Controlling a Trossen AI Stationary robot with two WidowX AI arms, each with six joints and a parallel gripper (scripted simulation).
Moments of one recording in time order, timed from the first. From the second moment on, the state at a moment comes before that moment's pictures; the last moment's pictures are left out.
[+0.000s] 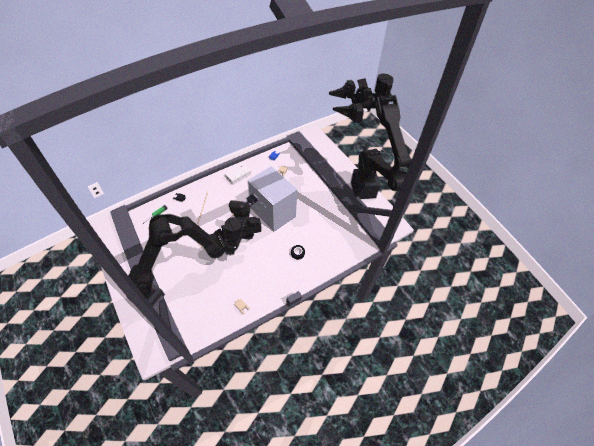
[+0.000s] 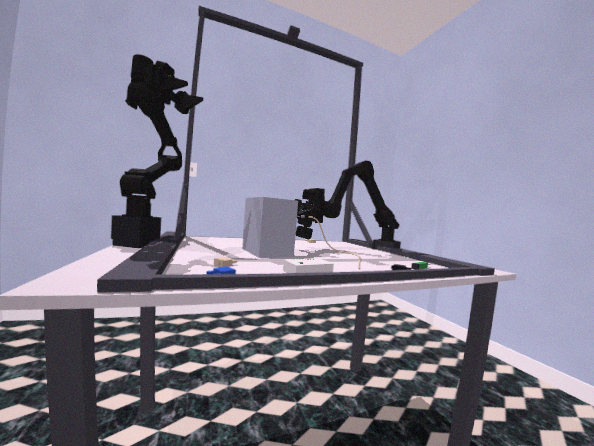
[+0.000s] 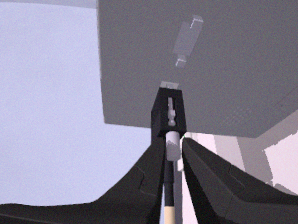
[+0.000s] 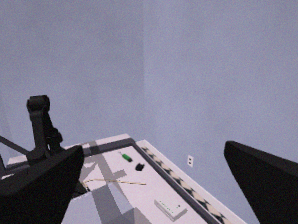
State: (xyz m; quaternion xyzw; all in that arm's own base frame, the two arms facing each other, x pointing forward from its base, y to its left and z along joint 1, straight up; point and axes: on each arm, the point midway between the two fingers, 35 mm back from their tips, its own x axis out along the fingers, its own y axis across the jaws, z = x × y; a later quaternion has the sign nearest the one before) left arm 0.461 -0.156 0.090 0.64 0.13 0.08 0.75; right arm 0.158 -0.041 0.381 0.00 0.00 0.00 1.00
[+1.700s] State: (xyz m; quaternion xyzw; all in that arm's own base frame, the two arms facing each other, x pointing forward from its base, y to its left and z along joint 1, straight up) left arm 0.459 -0.152 0.096 0.50 0.19 0.01 0.85; right arm 0.158 -0.041 0.381 0.00 0.00 0.00 1.00
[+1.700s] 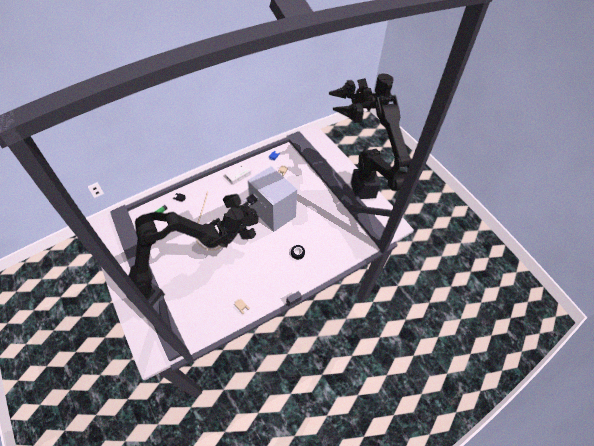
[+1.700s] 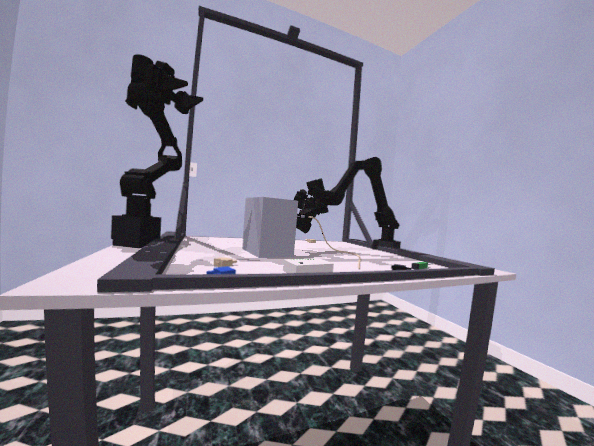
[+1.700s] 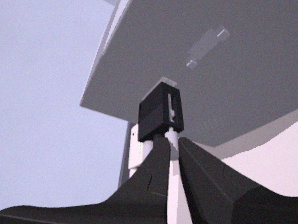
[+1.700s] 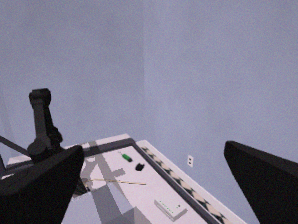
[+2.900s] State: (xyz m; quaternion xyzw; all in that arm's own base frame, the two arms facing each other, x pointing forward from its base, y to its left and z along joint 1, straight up) left arm 0.459 -0.149 0.099 0.41 0.22 -0.02 0.88; right arm 0.158 -0.041 0.381 0.00 0.00 0.00 1.00
